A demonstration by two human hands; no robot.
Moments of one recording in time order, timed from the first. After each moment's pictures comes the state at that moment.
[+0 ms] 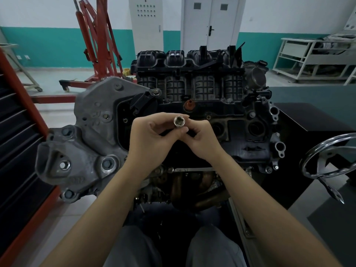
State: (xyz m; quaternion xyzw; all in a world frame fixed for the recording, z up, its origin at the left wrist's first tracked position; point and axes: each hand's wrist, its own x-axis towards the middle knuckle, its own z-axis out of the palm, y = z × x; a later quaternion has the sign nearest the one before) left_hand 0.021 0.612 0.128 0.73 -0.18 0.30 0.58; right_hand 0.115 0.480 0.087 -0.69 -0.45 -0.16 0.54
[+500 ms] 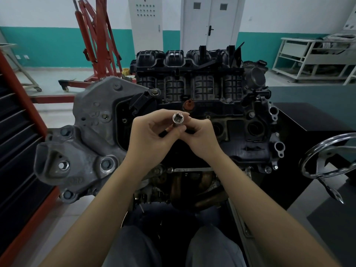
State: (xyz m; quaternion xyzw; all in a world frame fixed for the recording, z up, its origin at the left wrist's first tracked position) left_hand 0.024 0.614 0.130 0.74 -0.21 0.30 0.56; right_hand 0.116 0.482 0.085 -0.69 -0.42 -0.18 0.57
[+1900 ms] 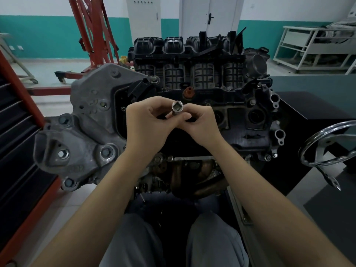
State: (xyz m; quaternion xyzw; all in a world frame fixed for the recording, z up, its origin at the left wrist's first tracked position) left_hand 0.025 0.610 0.128 0.75 -0.16 0.36 0.53; right_hand 0.115 0.481 0.087 -0.69 -0.41 -0.18 0.57
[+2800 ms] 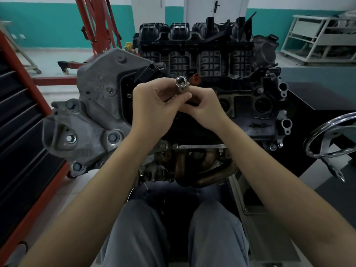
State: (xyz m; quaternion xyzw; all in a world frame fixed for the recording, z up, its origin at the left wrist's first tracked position) left_hand 0.027 0.613 0.131 0.75 -0.16 0.35 0.54; right_hand 0.116 0.483 0.100 -0.70 -0.44 -0.11 0.55
